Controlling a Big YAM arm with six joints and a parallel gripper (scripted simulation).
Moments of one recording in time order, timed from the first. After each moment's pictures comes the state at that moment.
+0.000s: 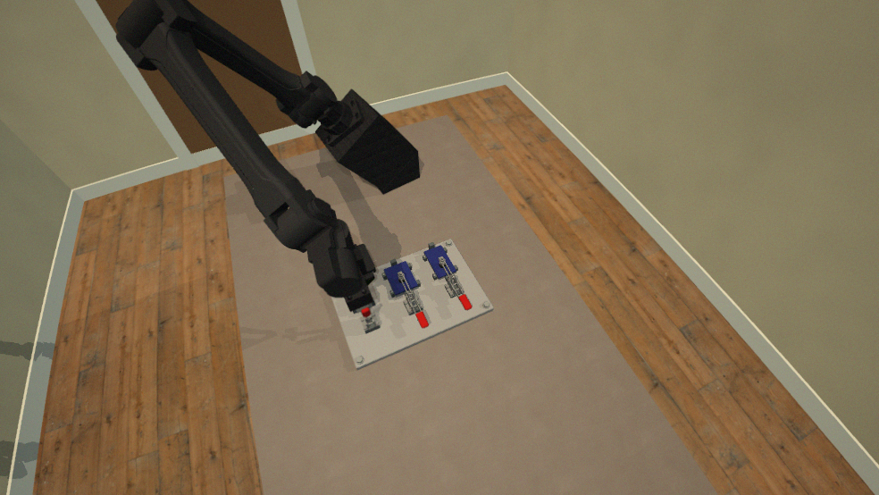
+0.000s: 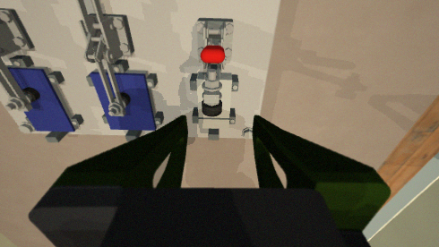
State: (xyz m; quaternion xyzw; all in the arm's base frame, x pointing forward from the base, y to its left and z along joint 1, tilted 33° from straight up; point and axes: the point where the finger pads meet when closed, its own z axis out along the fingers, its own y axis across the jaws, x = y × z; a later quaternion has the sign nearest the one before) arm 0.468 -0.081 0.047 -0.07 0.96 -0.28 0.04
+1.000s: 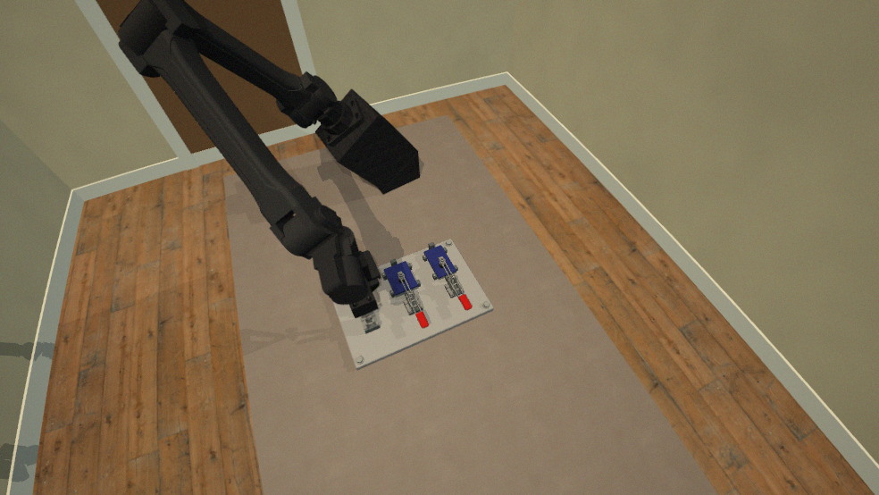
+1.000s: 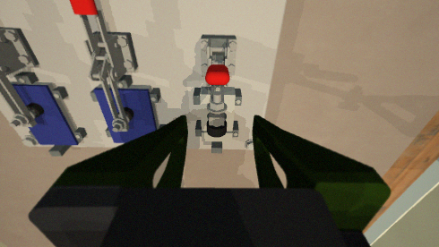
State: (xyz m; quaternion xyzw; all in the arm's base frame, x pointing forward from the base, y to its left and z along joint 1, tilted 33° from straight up) arm 0.482 -0.080 0.038 -0.07 0.96 -0.28 0.05
